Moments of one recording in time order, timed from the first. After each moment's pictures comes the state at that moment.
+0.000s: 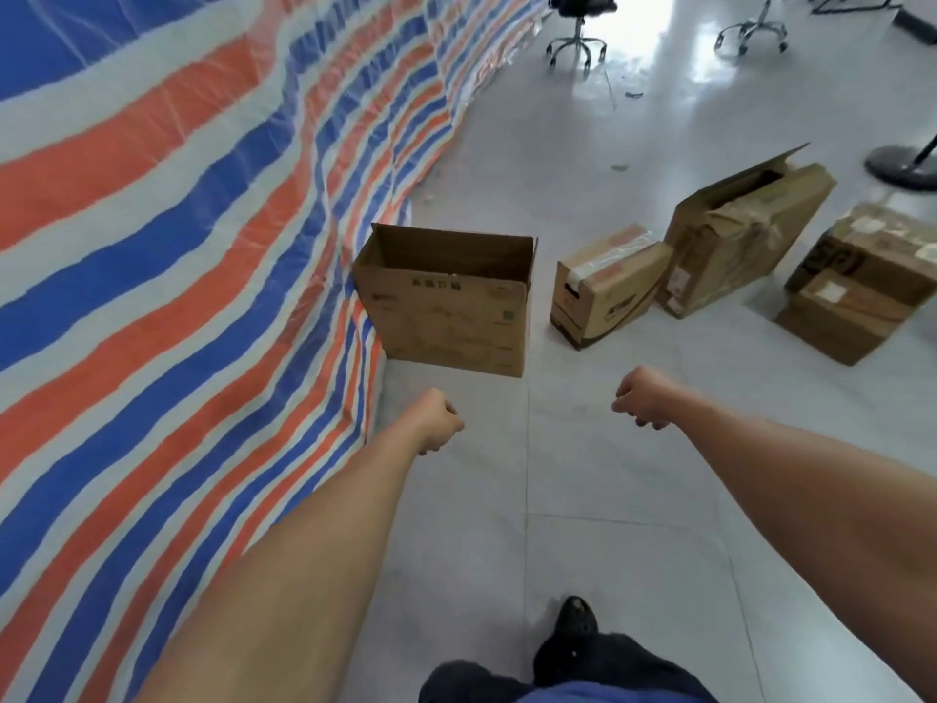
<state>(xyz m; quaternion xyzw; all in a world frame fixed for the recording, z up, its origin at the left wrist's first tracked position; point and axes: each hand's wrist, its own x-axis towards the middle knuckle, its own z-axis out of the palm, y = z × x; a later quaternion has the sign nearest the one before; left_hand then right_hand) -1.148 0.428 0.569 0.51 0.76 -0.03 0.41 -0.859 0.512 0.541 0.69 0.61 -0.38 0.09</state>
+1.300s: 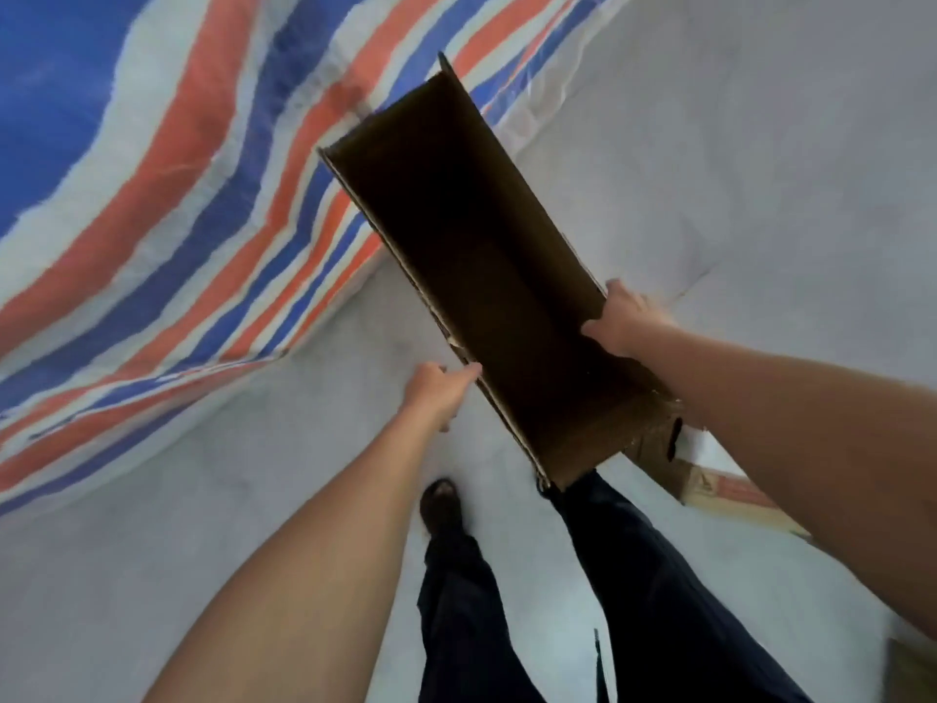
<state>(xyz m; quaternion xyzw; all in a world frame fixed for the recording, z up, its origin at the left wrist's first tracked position) -1.239 1.061 0.277 -0.13 0.82 0.23 0.51 -1.158 1.293 0.255 0.41 0.81 -0.24 0.34</state>
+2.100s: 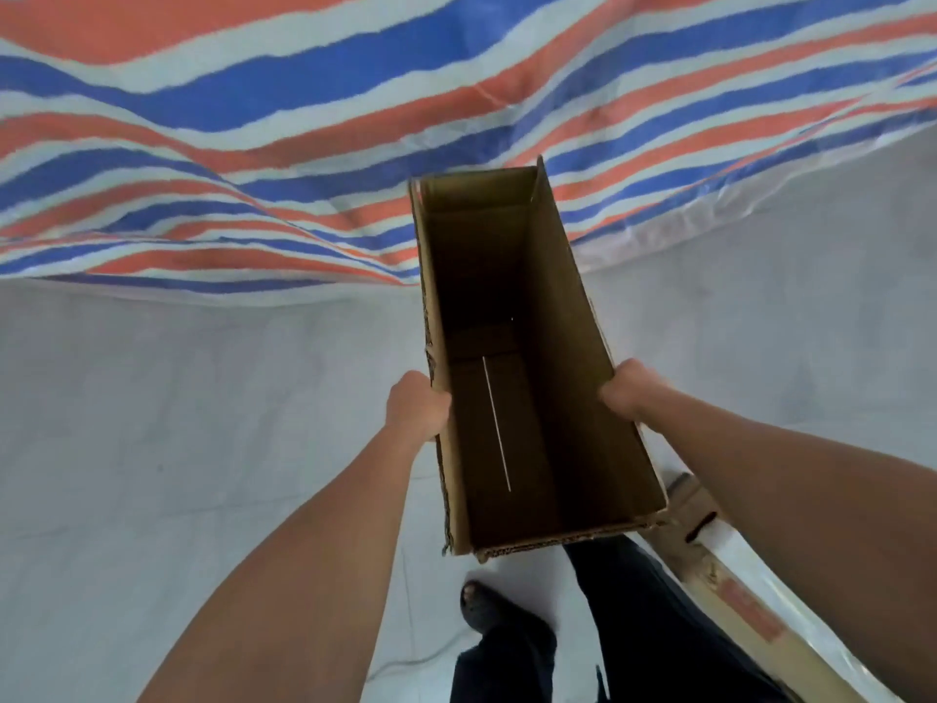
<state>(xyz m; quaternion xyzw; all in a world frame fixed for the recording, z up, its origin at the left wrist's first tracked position) -1.146 0.895 0.370 -0.27 0.86 0.27 0.33 -1.143 1.158 0.334 0.22 0.85 -0.24 0.42</state>
